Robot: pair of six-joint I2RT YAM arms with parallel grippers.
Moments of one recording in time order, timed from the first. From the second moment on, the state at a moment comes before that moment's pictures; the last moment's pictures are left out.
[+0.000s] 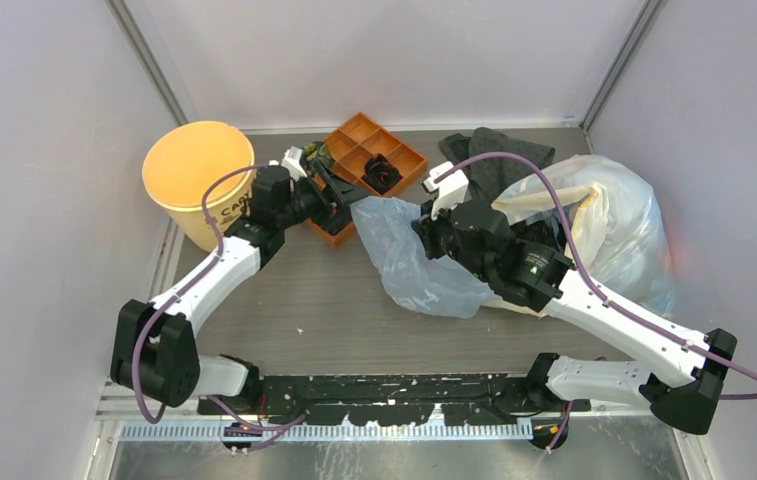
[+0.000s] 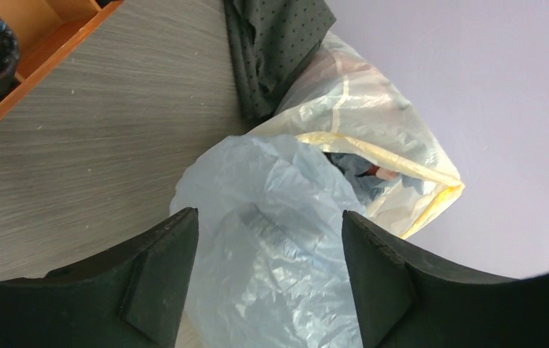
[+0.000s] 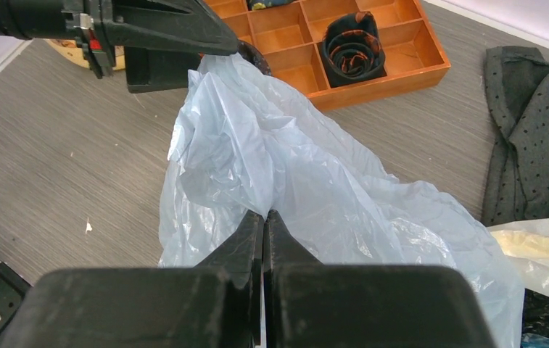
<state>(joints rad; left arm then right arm) -0.36 1.32 0.93 0.06 0.42 -1.06 0.94 1.09 1.12 -0.38 0.34 0.18</state>
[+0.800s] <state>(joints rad) -0.32 1.45 1.10 -0.06 0.39 -0.92 0.94 1.03 1.11 -0.46 0.33 0.19</state>
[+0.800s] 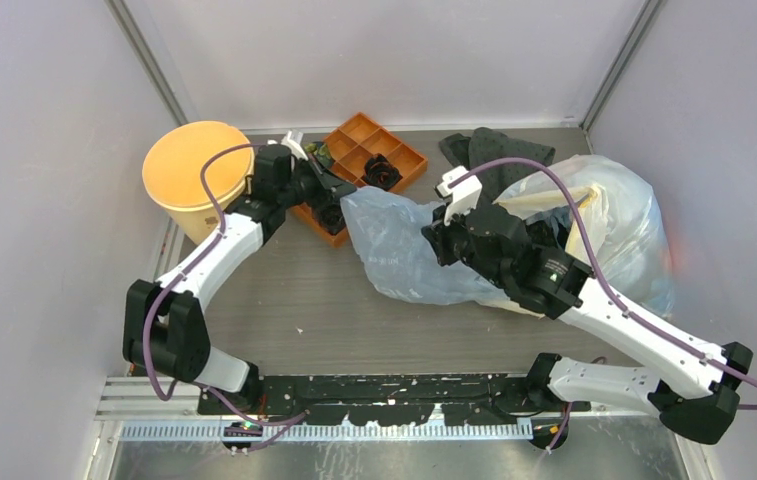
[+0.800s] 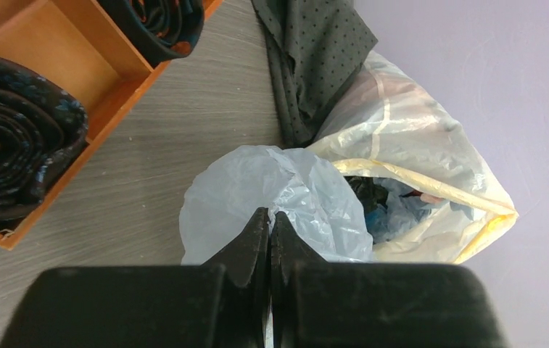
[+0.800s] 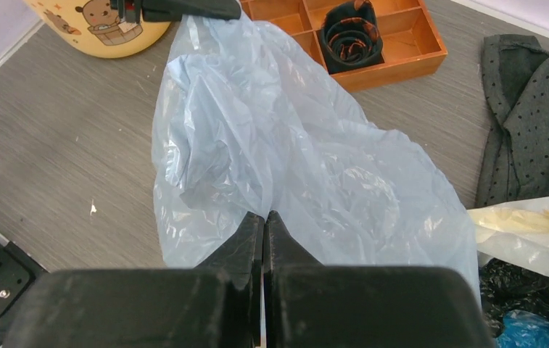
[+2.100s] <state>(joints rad) -0.27 1.47 1.17 -0.19 0.38 -0.81 1.08 1.18 1.40 -0.68 0.54 0.20</state>
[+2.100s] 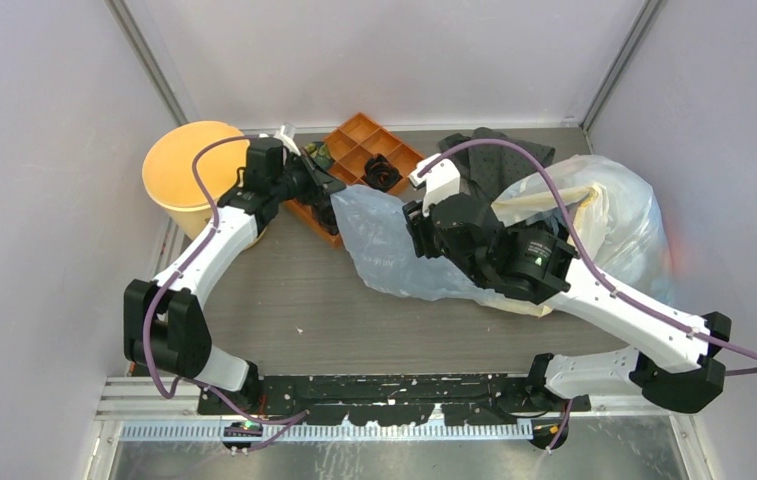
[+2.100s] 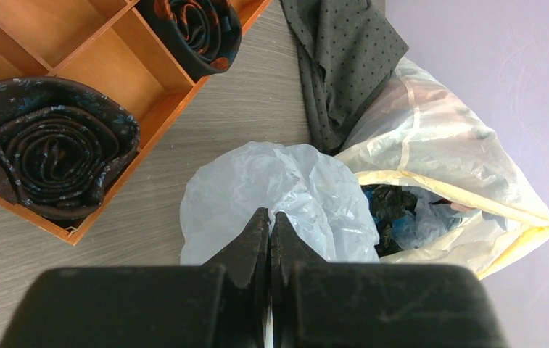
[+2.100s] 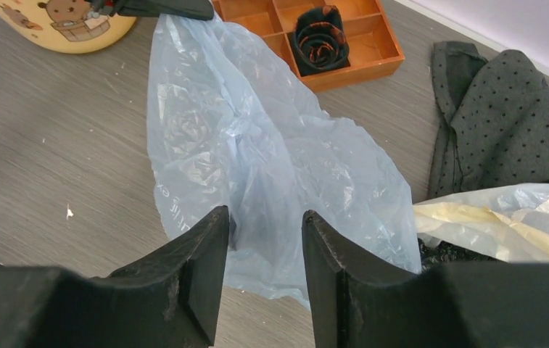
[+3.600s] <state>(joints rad) -0.28 1.52 1.43 -0.19 0.29 -0.60 0.97 1.48 1.96 -0.98 0.55 0.29</state>
